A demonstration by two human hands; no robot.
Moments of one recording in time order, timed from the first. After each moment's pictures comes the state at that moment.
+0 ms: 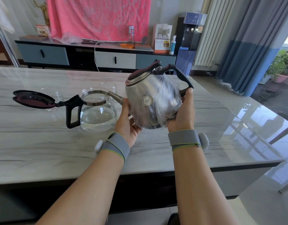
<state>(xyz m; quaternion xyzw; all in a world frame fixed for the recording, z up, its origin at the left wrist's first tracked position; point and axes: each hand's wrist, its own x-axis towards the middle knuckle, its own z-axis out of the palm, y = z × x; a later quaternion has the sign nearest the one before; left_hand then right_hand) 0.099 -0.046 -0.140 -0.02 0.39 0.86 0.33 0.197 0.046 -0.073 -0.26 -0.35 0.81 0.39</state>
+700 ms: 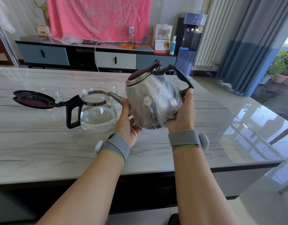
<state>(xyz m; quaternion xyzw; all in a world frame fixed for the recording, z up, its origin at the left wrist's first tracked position) 0.098 -0.045 -0.141 -0.02 0.39 0.86 0.32 0.198 0.045 -0.070 -0.27 -0.35 0.81 0.39</state>
